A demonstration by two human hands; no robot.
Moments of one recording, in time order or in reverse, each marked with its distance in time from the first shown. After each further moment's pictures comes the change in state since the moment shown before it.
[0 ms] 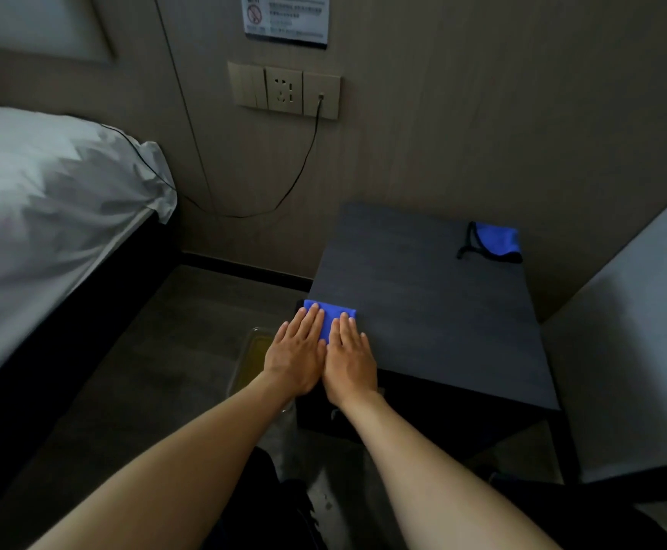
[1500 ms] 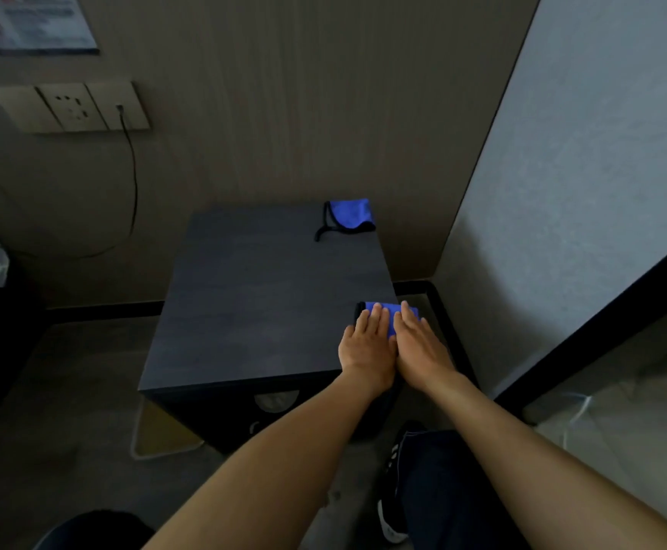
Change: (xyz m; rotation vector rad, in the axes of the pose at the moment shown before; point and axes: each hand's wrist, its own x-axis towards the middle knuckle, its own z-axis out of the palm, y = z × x) left_hand 0.044 0.330 0.002 0.096 -0.122 0.323; right_hand -0.088 0.296 -0.084 0.130 0.083 0.395
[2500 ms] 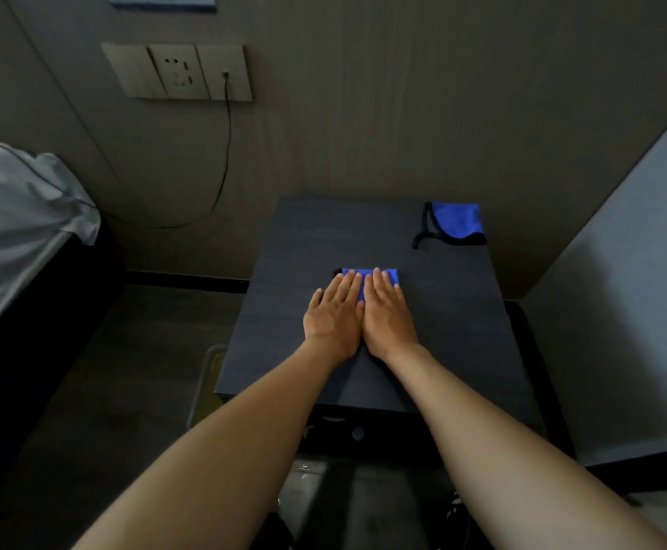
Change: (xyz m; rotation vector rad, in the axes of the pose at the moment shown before) left_hand 0.035 -0.219 -0.004 -0.151 0.207 -0.228; right_hand 0.118 -0.185 0.065 -0.056 0.067 -0.349
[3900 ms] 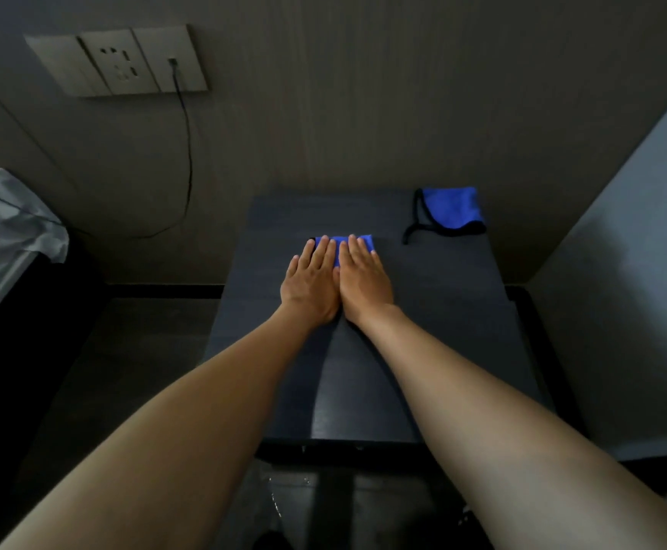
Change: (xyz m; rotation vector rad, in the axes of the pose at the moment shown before) left_hand 0.087 -0.025 -0.008 0.061 -0.007 -0.001; right_hand 0.084 0.000 -0.006 -0.045 -0.006 0.008
